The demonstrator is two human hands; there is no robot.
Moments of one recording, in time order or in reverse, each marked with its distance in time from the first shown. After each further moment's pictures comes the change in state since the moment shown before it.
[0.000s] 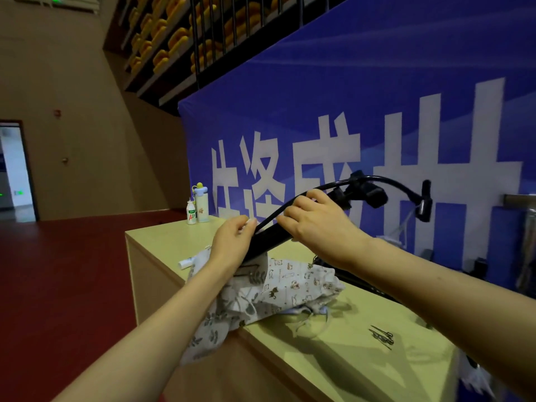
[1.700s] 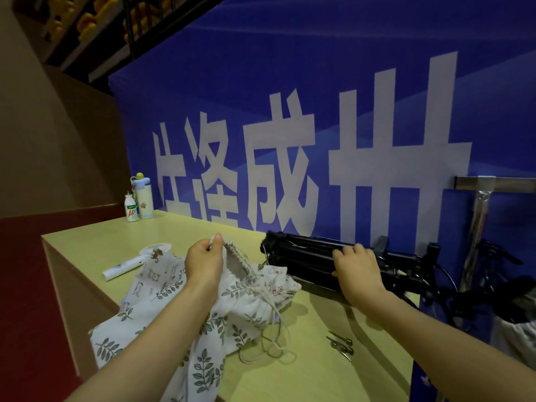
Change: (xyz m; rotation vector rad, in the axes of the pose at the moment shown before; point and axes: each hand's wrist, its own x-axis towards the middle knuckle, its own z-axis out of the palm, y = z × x) left_hand 0.016 -0.029 0.117 -0.366 0.074 -0.459; right_hand -0.150 0.035 0.130 0.108 -0.646 0.787
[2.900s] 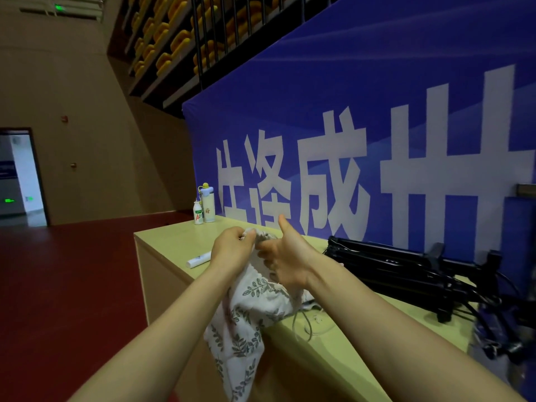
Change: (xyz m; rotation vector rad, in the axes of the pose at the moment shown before) left_hand -0.036 0.052 -0.116 0.394 -0.045 0.170; right_hand -0.045 -0.185 -0.164 1.892 -1.002 0.059
